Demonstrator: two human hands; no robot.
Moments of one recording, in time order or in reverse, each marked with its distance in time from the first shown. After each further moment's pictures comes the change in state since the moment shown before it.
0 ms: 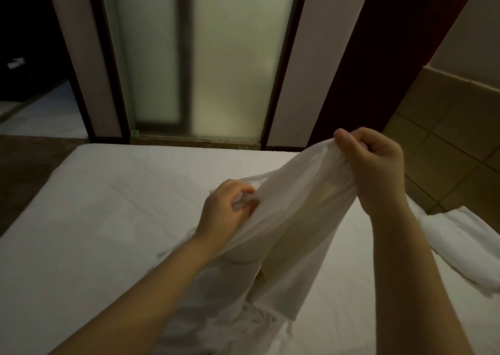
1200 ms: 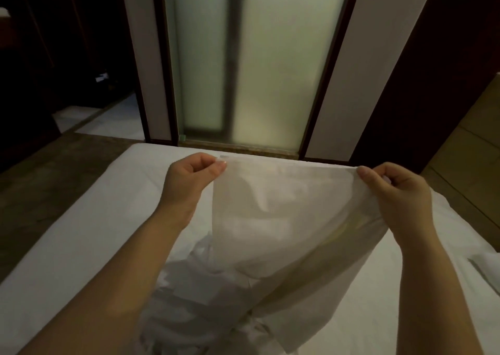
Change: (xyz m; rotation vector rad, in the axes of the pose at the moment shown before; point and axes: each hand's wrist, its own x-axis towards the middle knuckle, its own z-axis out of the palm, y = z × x) left_hand -0.001 0.057 -0.035 -0.346 0.408 -0.305; right_hand 0.003 0.065 -0.056 -0.145 -0.095 0.078
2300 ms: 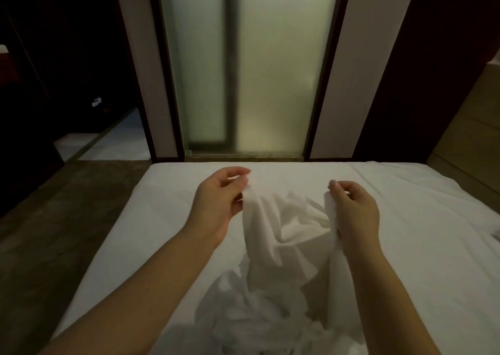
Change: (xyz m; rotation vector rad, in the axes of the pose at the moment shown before) left_hand 0.014 0.033 -0.138 -0.177 -0.162 -0.311; right_hand -0.093 -0.097 0.186 0.146 0.187 0.370
